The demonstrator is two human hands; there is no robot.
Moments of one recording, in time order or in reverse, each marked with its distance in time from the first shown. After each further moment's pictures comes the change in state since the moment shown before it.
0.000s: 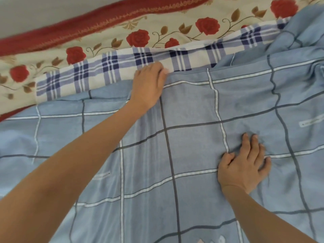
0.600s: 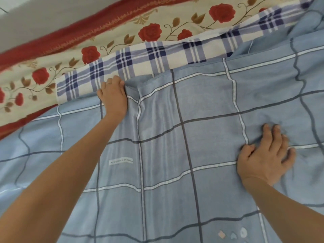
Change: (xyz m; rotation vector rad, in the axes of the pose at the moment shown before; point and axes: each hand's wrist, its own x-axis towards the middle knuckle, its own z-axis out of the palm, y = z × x) left_hand -0.059 -0.104 -0.035 0.231 0.122 -0.465; right_hand -0.002 -0.004 -0.004 0.035 -0.039 0.018
